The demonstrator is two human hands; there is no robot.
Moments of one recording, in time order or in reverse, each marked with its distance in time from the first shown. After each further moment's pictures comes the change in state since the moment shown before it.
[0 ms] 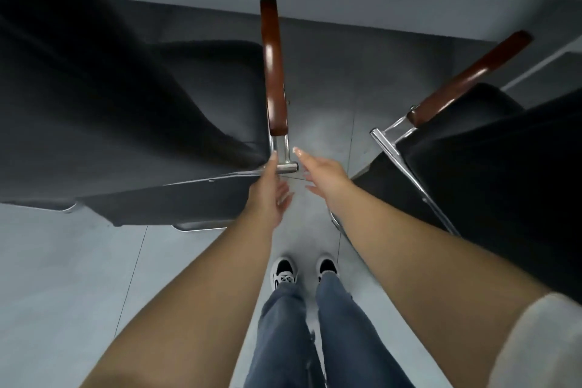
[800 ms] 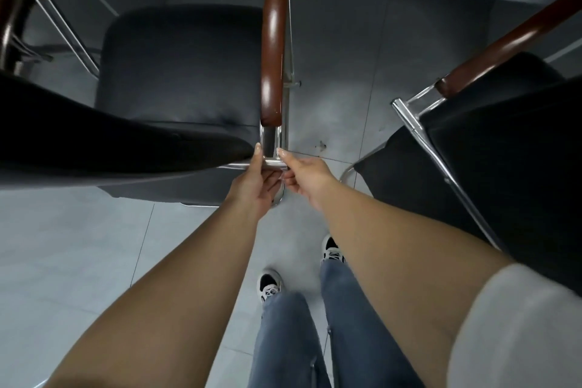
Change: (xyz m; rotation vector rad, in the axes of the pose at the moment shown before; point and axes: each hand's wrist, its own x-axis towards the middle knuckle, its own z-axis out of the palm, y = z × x) left_hand 0.031 -0.022 -0.039 -0.171 -0.038 0.008; right_hand 0.014 0.043 0.037 0.034 -0.133 0.090
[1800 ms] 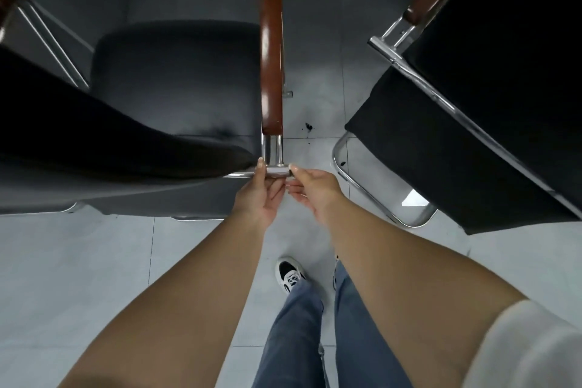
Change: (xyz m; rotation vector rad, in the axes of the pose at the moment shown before) left_hand -0.031 -0.056 -0.080 0.075 -0.120 -0.012; right_hand -0.064 0.103 0.035 0.430 0.160 -0.006
